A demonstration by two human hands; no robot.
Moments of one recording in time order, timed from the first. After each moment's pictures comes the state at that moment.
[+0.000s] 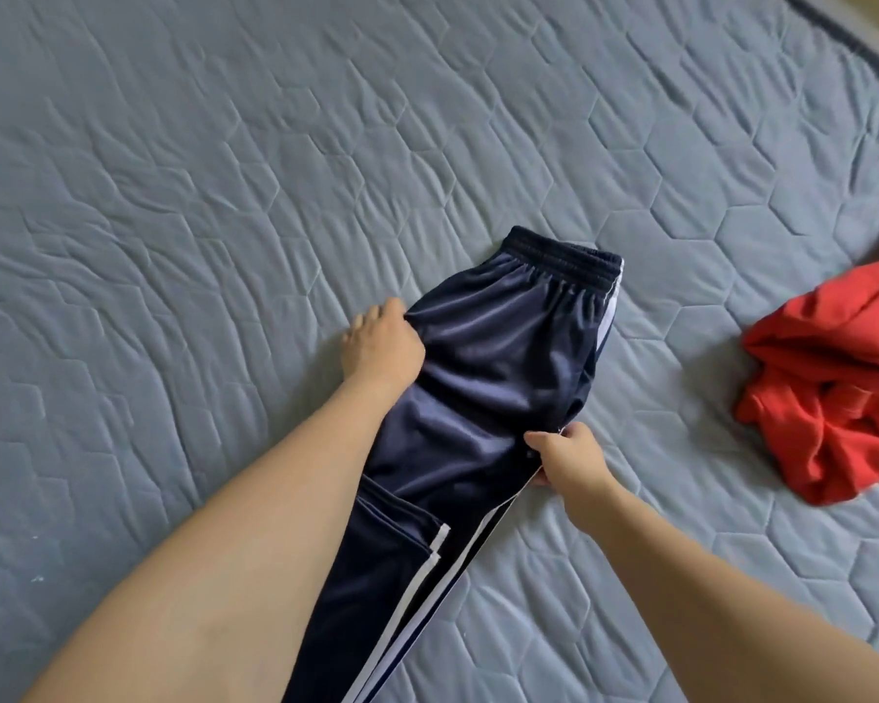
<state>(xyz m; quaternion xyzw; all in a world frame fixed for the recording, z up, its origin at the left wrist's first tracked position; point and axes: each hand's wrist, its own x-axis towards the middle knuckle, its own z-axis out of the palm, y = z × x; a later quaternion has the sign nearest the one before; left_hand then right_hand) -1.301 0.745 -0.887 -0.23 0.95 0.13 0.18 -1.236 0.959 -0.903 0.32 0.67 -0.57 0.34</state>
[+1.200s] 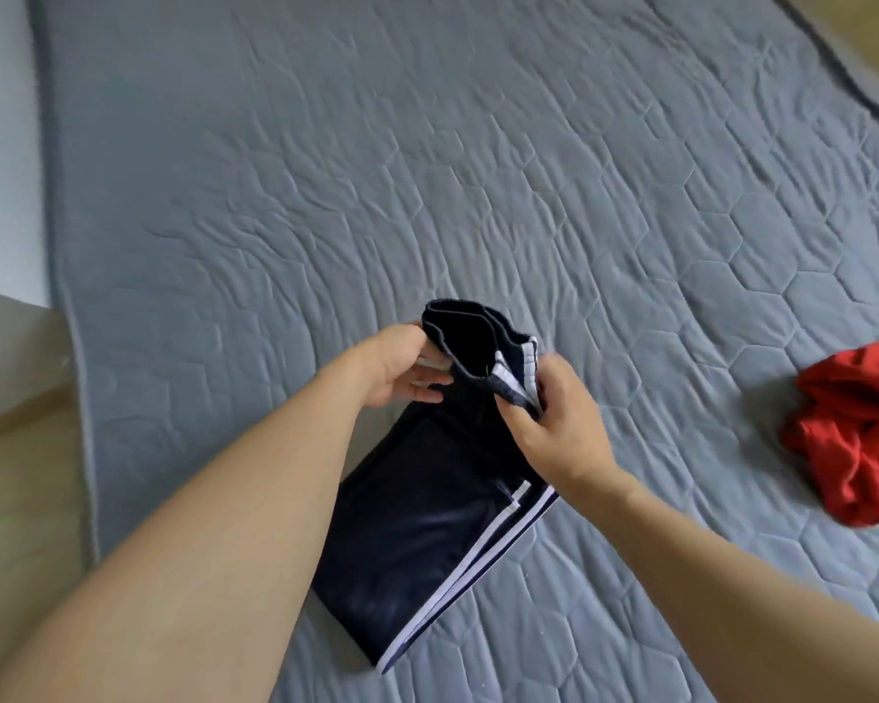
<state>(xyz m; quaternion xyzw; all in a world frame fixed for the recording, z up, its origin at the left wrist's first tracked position) -1.216 0.679 -0.718 -0.40 0.63 0.61 0.28 -1.206 0.877 -0.745 -0.16 0.85 -0.48 0.13</state>
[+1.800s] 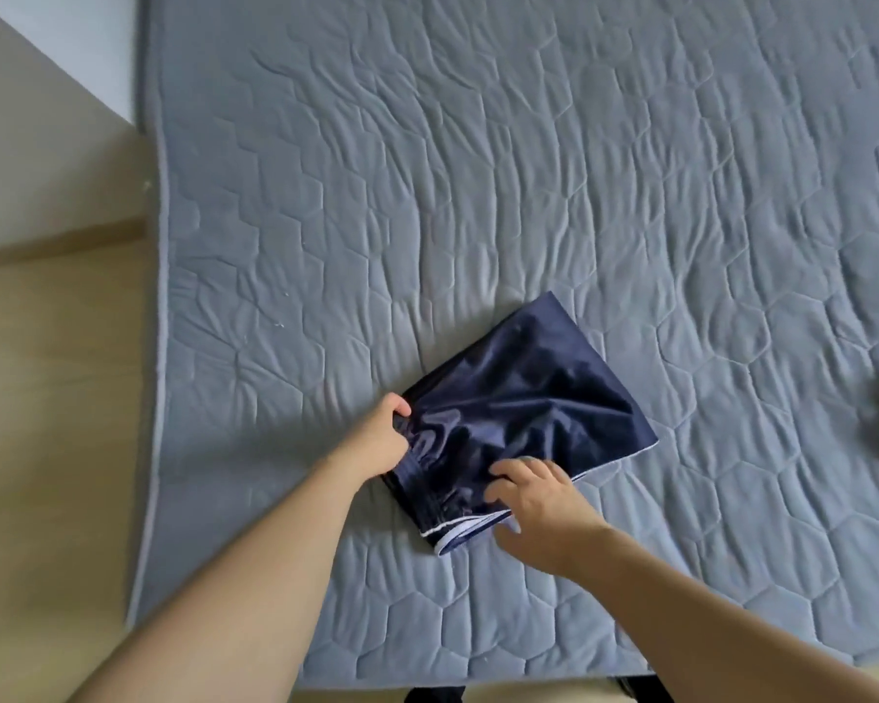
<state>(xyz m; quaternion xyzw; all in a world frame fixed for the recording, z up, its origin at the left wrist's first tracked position) -0.938 0.612 -0.800 -0.45 0.73 0.40 0.32 -1.012 0.835 -0.812 -0.48 0.79 -0.11 0.37</state>
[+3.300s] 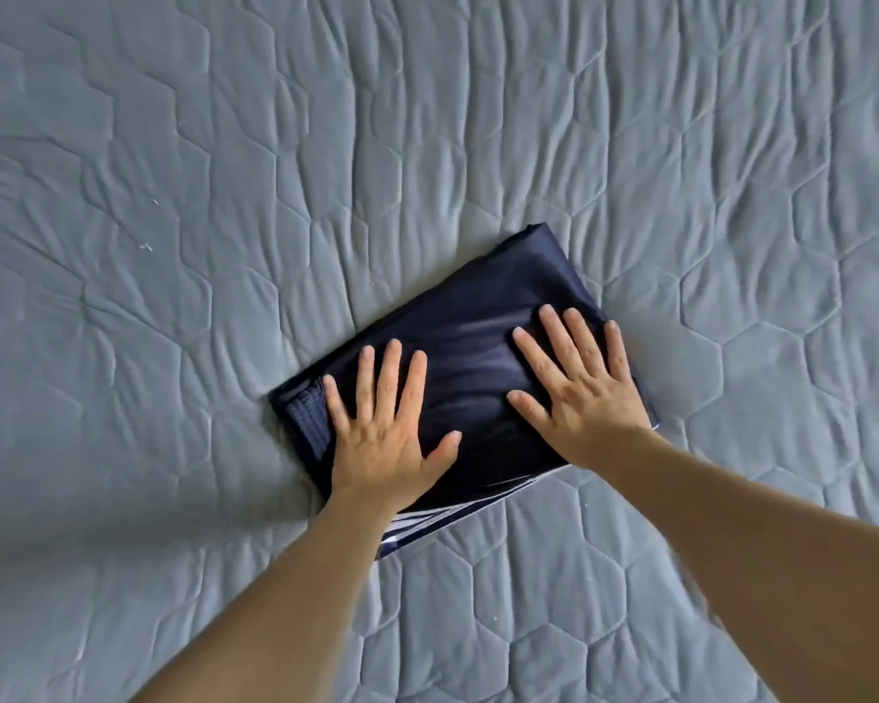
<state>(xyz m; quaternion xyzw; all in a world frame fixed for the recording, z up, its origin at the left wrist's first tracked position) -0.946 0.707 -0.941 -0.27 0.95 0.05 0.14 -1.123 0.862 -0.949 -0.46 0.87 0.02 0.16</state>
